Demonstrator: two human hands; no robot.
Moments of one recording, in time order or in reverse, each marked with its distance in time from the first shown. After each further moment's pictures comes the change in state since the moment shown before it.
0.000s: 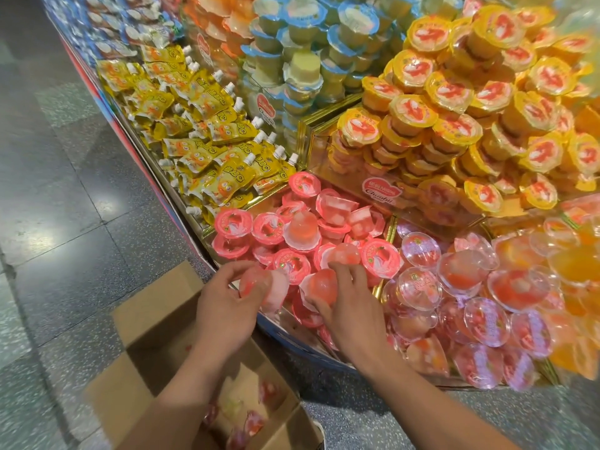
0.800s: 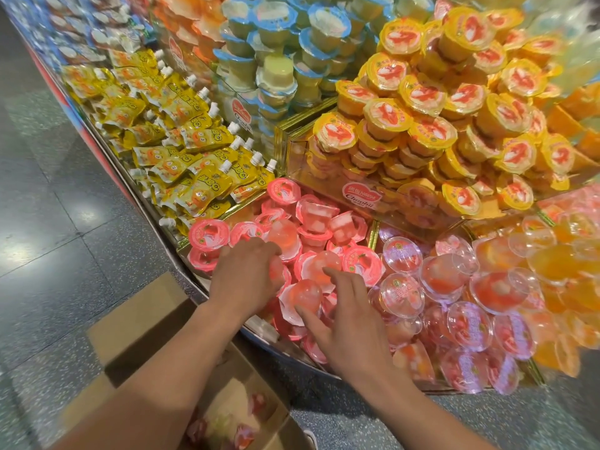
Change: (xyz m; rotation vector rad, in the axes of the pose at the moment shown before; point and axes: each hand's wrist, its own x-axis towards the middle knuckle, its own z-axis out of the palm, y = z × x) left_hand 0.058 0.031 0.052 0.955 -0.244 0.531; right_hand -0.012 0.010 -0.024 0.157 0.067 -0.049
